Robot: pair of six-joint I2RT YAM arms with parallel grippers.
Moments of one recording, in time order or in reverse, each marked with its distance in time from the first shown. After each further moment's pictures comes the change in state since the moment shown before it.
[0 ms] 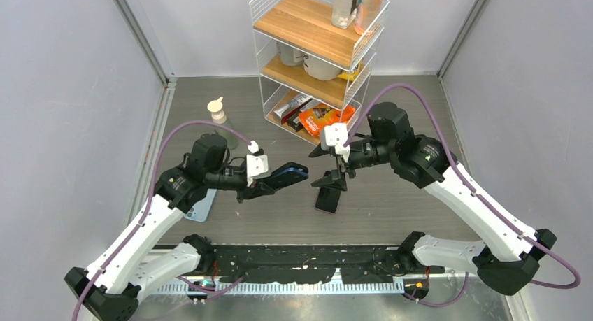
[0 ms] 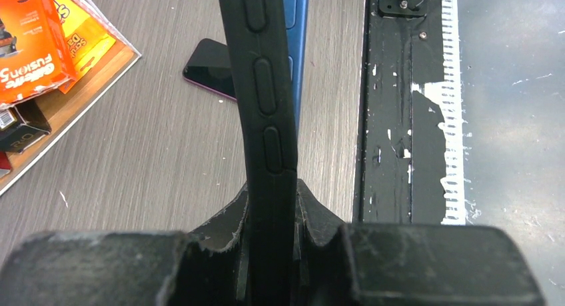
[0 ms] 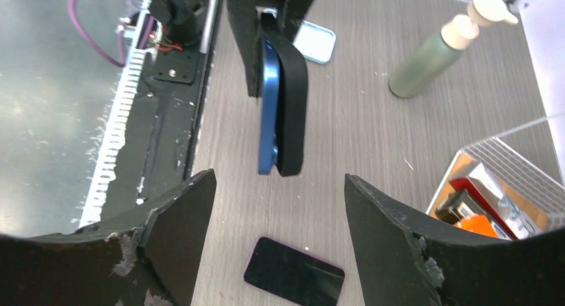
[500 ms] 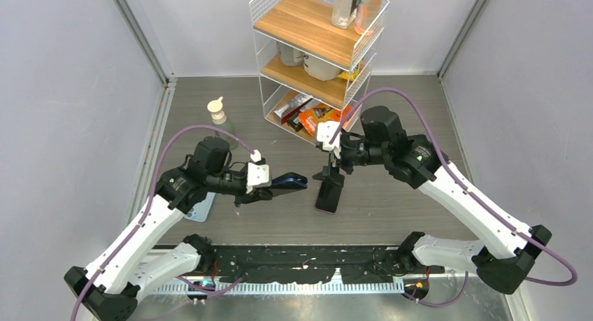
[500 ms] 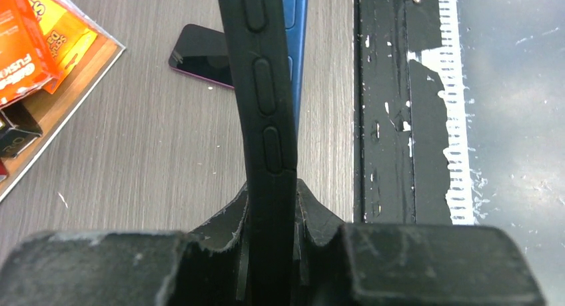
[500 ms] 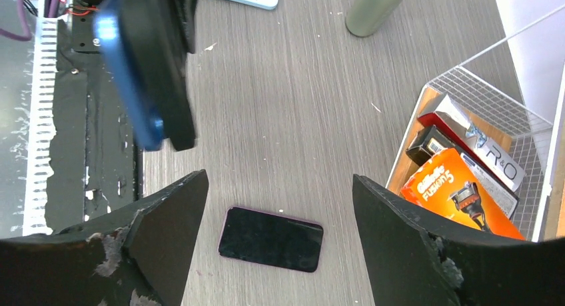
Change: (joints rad) left arm -0.023 -0.002 0.000 -0.092 -0.003 0.134; right arm 0.002 0.026 -0.054 0.024 0.238 0.009
